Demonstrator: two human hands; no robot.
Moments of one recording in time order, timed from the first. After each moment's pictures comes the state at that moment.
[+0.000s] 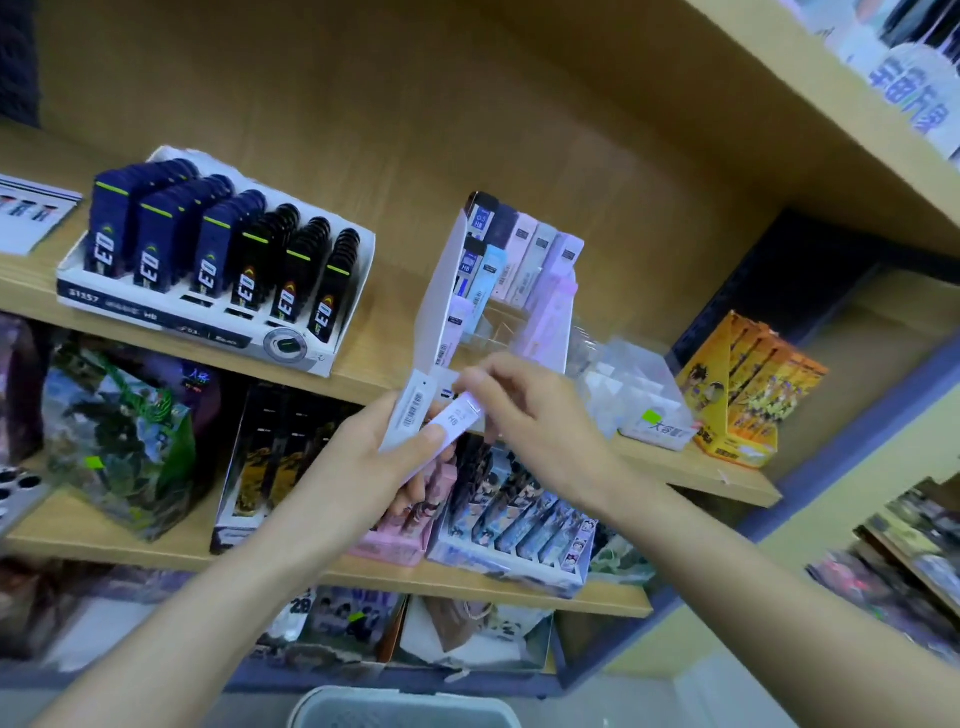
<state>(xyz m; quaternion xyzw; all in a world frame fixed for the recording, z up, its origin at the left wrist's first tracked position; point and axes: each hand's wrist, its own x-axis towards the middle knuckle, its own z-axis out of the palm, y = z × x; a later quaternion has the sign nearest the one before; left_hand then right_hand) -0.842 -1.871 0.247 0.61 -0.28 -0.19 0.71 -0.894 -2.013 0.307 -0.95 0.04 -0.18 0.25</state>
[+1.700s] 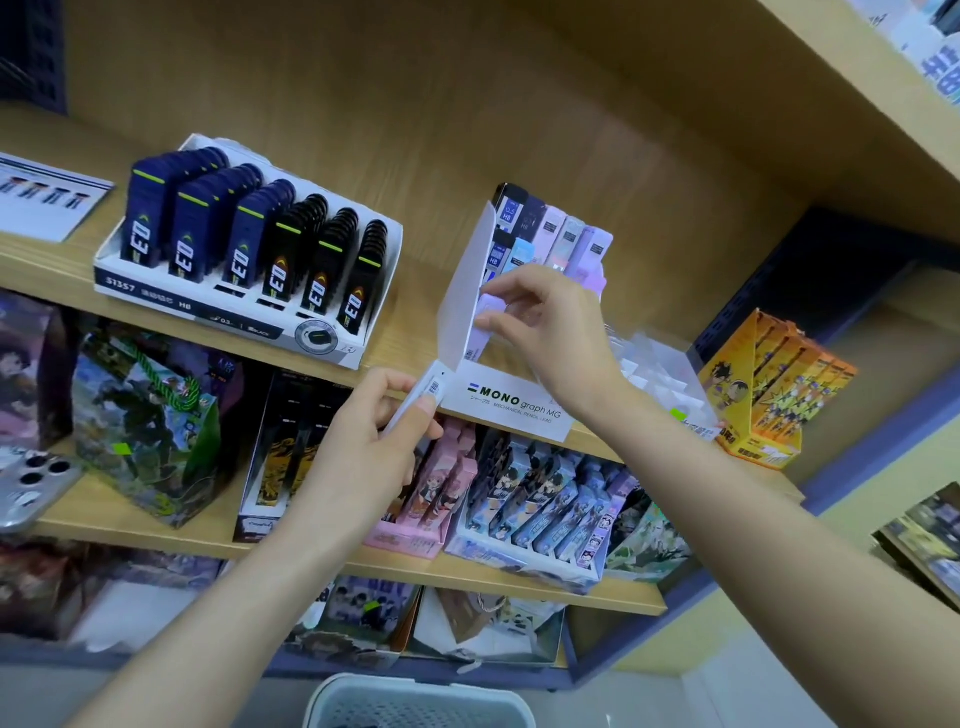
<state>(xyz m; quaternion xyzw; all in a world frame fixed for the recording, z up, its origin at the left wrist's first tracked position) -0.834 -1.865 0.237 0.61 -0.21 -0.13 0.75 -0.836 -2.028 0.324 -0.93 0.03 -0.31 0.19</state>
